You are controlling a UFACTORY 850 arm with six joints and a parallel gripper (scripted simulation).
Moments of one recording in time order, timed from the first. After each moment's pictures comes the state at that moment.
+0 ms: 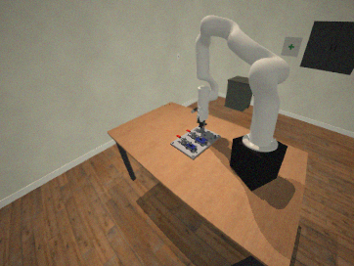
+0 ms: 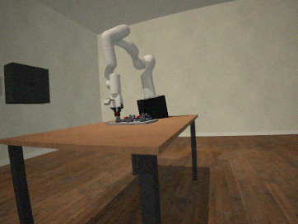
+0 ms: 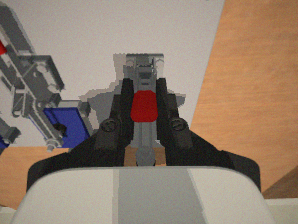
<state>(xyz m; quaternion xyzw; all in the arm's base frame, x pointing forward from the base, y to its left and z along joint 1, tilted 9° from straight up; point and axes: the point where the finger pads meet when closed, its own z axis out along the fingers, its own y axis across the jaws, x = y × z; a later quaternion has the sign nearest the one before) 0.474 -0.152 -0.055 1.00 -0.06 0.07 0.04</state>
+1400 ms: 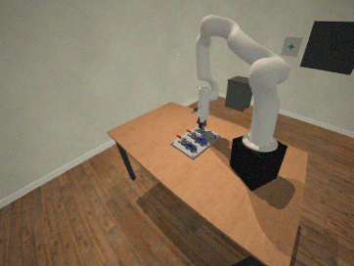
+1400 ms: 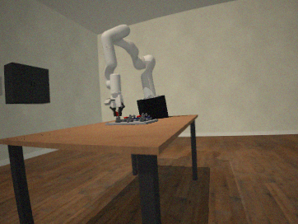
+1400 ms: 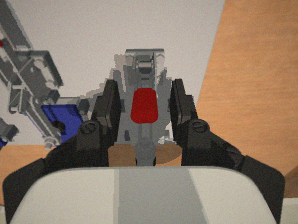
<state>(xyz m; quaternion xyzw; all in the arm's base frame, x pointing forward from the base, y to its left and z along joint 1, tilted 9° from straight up) 0.469 -0.152 -0.056 1.00 -0.06 0.07 0.04</state>
